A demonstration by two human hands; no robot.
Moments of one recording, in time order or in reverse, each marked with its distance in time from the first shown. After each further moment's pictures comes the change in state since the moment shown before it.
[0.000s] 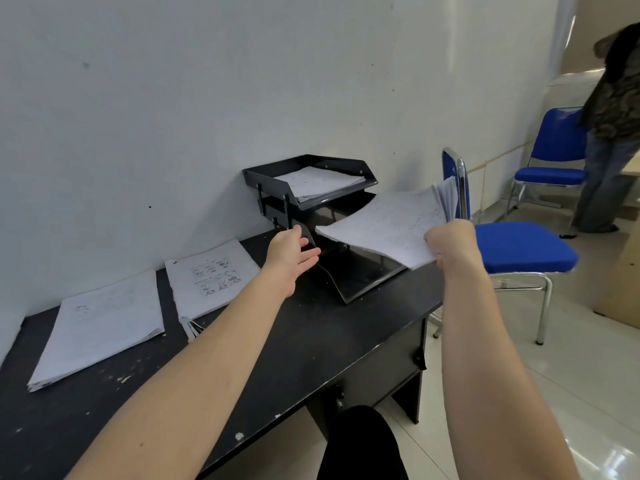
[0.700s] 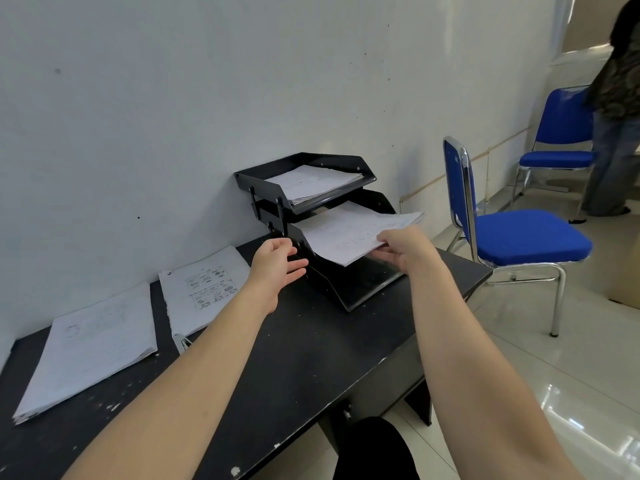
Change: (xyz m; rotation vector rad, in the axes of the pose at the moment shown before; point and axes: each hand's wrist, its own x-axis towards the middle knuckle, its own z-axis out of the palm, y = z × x) left_hand 0.028 -0.009 -0.019 0.230 0.029 0.100; right_hand 0.048 0.015 0.084 0.384 -0.393 0.179
